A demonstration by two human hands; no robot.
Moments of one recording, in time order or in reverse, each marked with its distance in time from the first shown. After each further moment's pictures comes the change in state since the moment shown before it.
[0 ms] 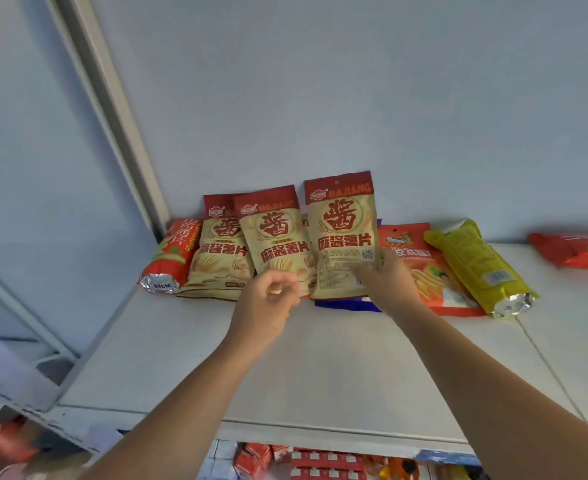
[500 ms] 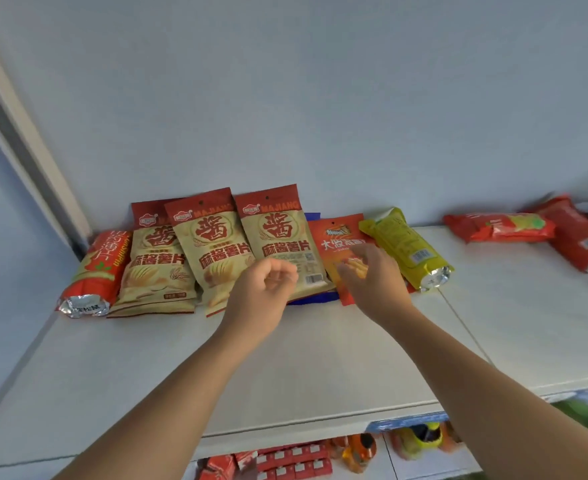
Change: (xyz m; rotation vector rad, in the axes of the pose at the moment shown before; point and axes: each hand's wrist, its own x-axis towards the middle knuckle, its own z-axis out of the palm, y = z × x) left_hand 0.004 0.025 0.051 0.013 -0.183 0.217; right_hand -0.036 0.024 -0.056 -0.326 0.227 -0.106
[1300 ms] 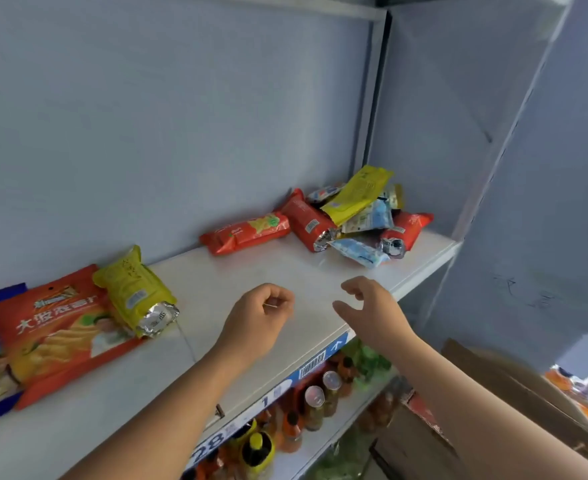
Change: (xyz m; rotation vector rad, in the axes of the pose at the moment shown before) left_hand -0.024 0.137 0.388 0.010 -0.556 0.190; right_hand -0.081 0.289 -0.303 -0.154 0.252 0.318
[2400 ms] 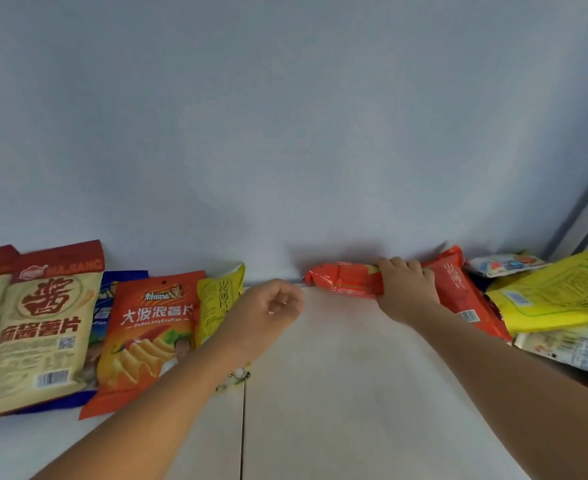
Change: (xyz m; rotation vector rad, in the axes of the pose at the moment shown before) left_hand 0.103 -0.049 -0.120 -0.012 0.386 -0.143; right_hand 0.295 -0.099 0.127 -0.621 -0.192 -0.516
